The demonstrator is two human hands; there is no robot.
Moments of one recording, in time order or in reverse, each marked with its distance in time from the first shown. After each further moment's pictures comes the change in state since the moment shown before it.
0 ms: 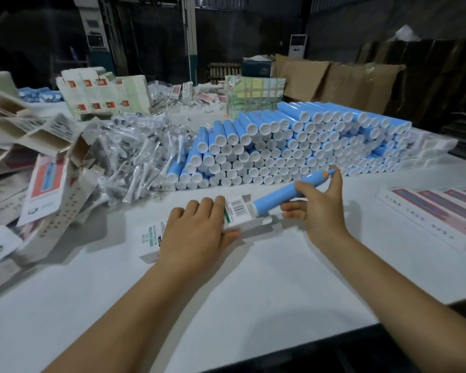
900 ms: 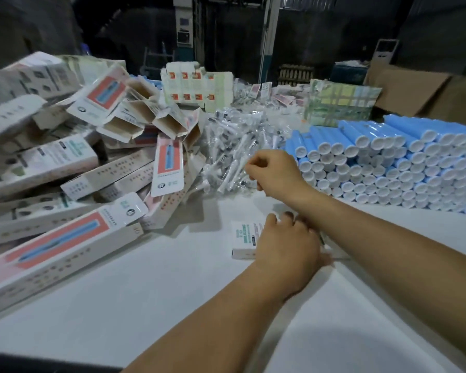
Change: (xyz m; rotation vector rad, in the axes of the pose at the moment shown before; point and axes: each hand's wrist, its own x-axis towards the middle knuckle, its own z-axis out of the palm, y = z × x) left_hand -0.007 -0.007 -0.005 -0.045 -0.152 0.060; right_hand -0.013 0.020 0.218 -0.781 -0.671 -0.402
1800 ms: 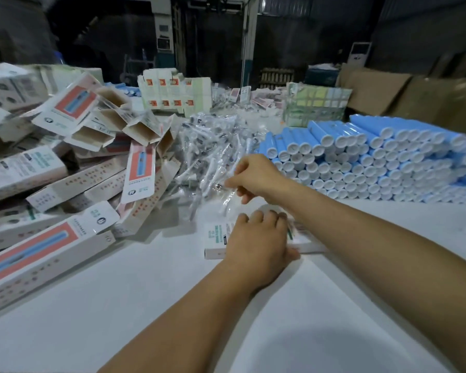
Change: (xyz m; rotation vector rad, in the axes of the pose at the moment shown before) left_hand 0.001 -0.001 0.008 0.020 0.086 0.000; right_hand -0.006 0.002 -0.027 0.183 -0.155 0.285
